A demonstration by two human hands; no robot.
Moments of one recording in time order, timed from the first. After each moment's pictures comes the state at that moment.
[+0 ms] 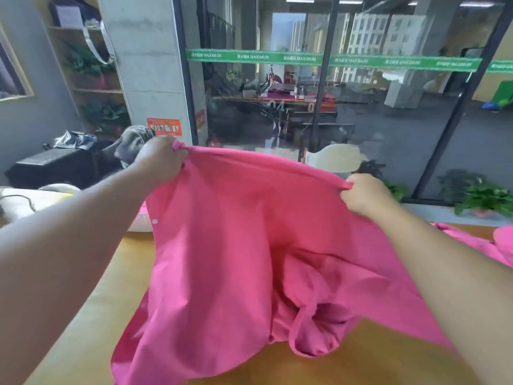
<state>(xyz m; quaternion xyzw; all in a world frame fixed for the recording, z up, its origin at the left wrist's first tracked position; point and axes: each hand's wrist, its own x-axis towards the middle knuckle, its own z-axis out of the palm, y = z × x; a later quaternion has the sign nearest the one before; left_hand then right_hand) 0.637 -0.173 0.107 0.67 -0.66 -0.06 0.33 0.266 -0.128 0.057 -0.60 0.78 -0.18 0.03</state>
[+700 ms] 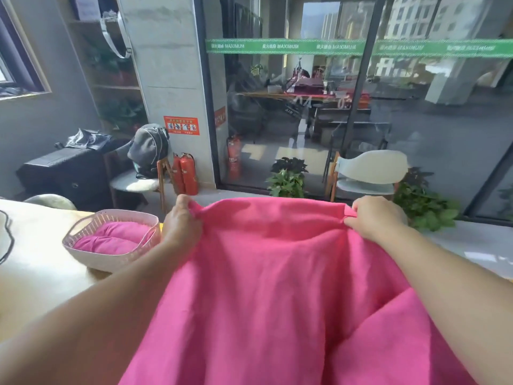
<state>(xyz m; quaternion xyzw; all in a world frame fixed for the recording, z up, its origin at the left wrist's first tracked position) 0.622 -0.368 -0.050 0.75 -0.52 -0.14 0.38 0.258 -0.376 -0.009 -0.65 0.76 -0.03 -0.04</state>
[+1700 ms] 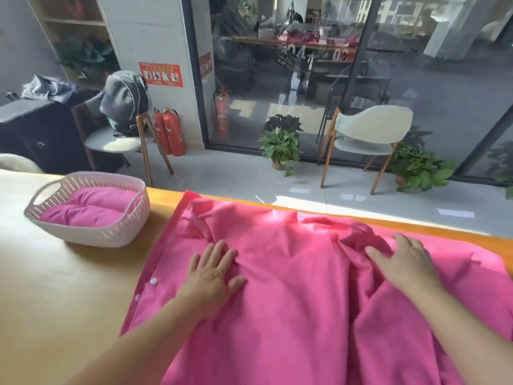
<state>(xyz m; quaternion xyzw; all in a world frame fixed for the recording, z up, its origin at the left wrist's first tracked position) 0.618 -0.328 -0.226 0.63 -0.77 -0.12 0.01 0.241 -0.325 -0.168 -0.50 0.85 -0.12 0.12</state>
